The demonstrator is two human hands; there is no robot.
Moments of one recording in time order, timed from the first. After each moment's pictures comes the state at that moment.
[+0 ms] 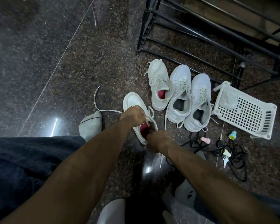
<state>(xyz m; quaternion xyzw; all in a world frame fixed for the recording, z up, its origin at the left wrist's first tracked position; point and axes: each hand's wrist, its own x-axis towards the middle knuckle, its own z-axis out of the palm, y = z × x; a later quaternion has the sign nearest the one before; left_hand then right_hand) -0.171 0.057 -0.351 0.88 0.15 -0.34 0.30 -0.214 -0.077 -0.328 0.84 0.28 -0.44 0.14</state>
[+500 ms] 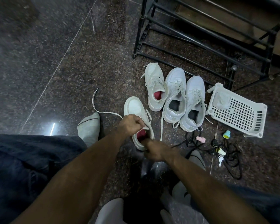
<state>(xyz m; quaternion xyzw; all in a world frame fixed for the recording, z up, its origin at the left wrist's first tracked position) -0.211 0.055 -0.358 0.83 0.14 -0.28 0.46 -0.248 -0.107 -0.333 0.85 0.24 -0.47 -0.07</state>
